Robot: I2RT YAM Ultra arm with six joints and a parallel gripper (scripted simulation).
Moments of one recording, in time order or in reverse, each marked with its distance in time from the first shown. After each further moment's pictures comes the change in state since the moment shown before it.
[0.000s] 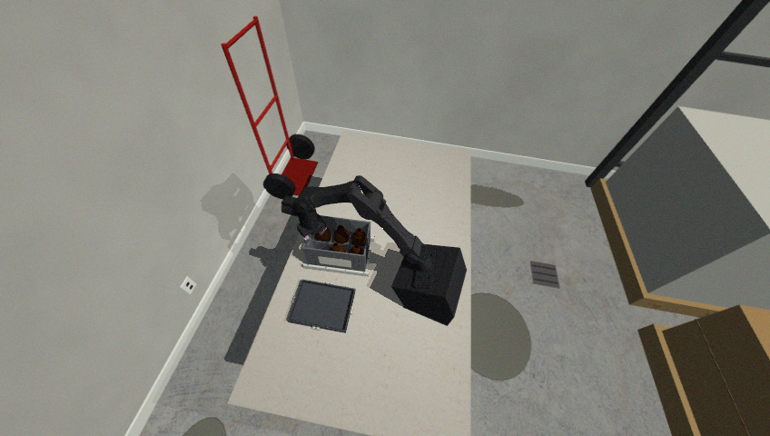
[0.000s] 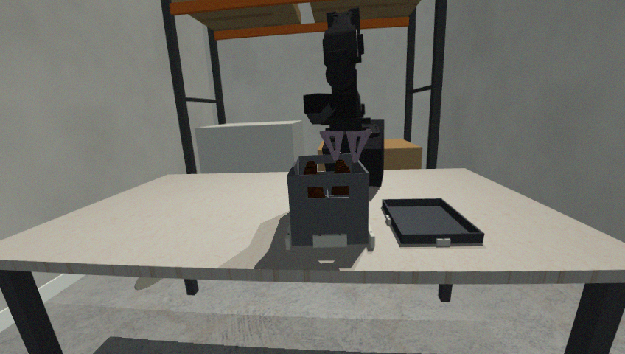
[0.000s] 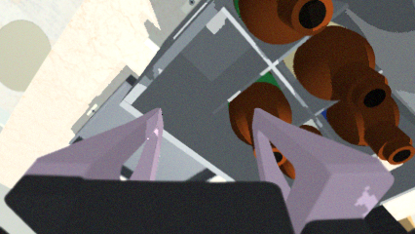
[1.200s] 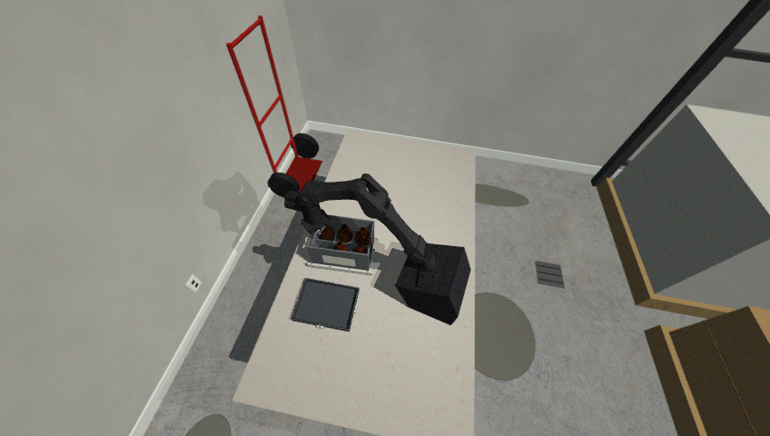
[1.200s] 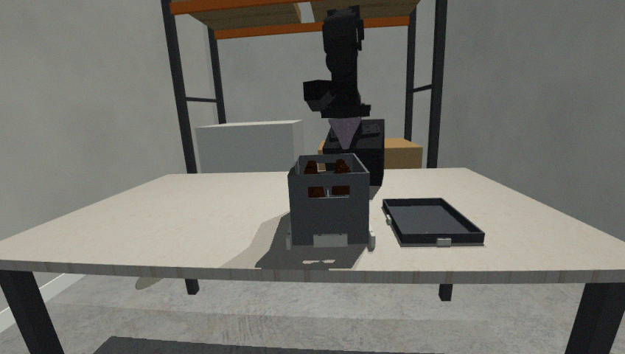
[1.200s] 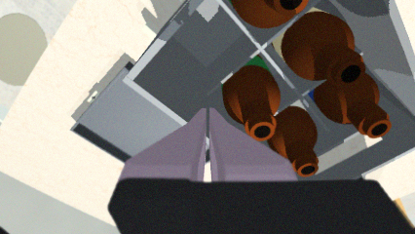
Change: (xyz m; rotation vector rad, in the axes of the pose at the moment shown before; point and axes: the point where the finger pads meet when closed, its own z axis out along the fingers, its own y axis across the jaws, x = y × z) arm 0.005 -0.004 -0.028 0.019 0.026 0.000
